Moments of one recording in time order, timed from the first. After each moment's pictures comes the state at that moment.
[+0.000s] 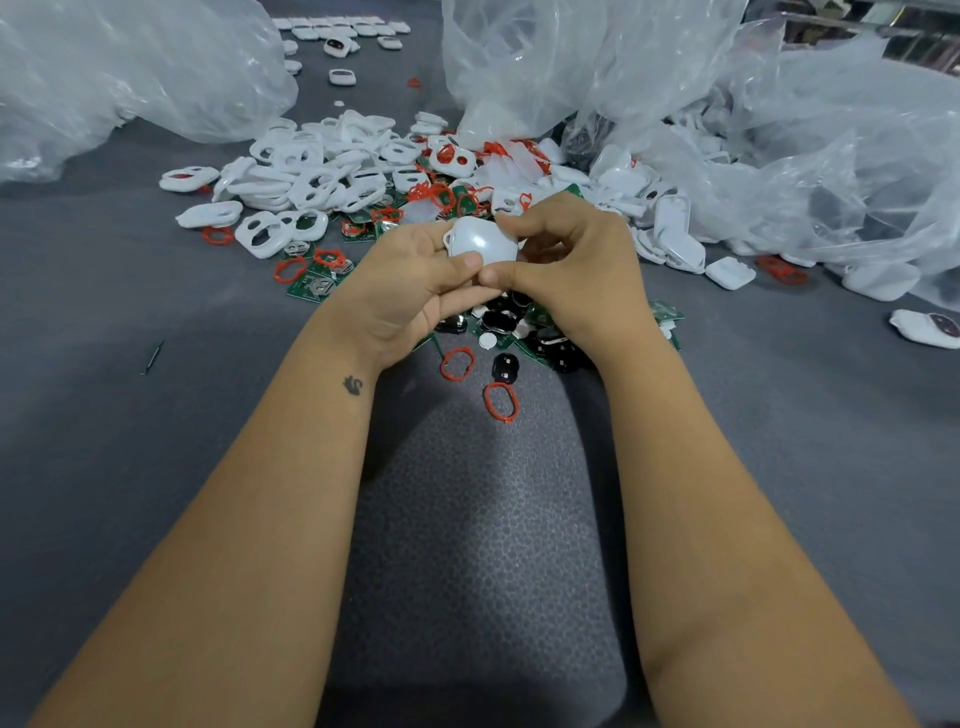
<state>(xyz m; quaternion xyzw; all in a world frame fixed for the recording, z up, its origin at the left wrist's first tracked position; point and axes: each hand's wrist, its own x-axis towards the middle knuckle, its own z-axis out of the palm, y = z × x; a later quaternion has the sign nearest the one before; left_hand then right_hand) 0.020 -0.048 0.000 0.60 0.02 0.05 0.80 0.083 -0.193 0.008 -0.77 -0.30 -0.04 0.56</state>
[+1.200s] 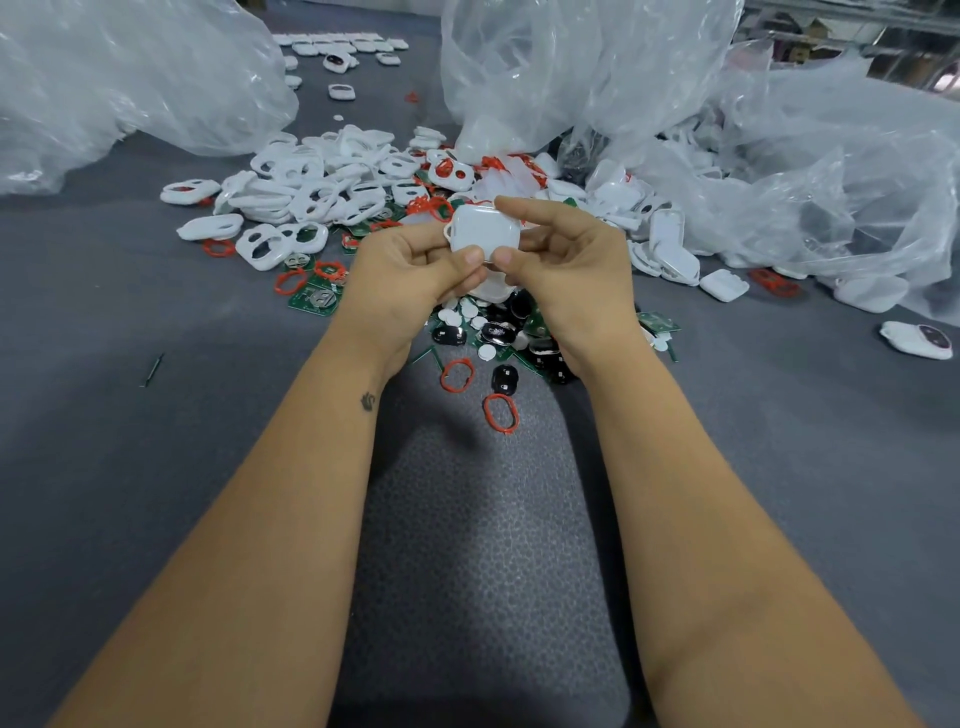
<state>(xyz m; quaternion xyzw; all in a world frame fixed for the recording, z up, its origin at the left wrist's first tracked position) 0.027 -0.045 -0.011 0.64 0.02 0.20 0.74 0.080 -0.184 0.006 -0.68 -0.25 0.01 0.69</state>
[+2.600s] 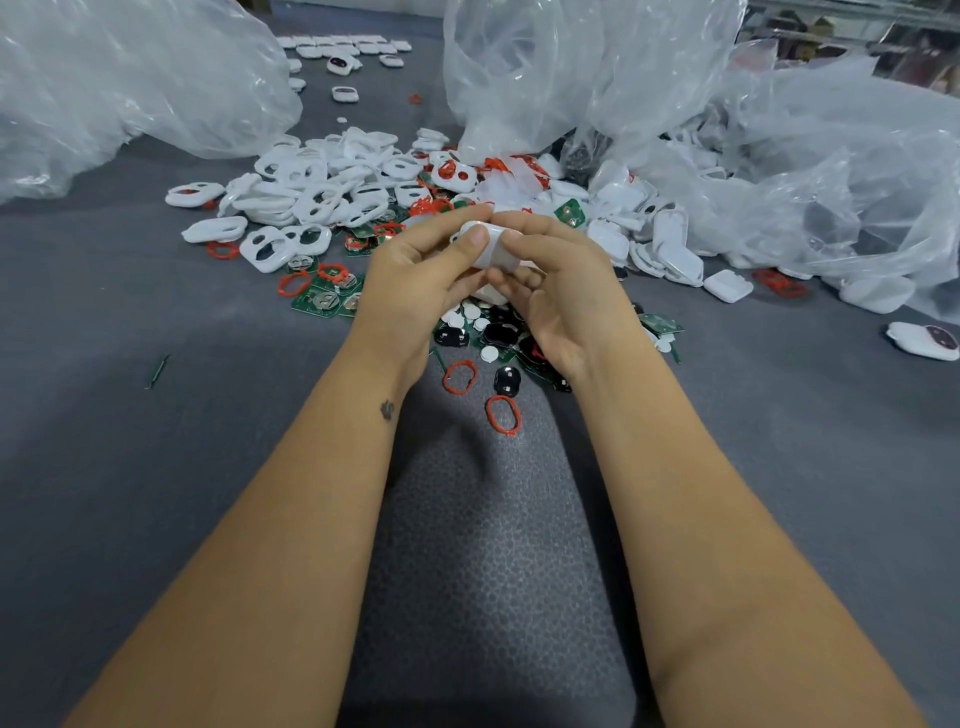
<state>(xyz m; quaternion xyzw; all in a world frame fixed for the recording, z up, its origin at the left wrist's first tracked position) 0.025 -0.060 -0.005 0.58 0.04 0.19 0.79 0.077 -0.176 0.013 -0.52 -0.11 0.20 0.83</state>
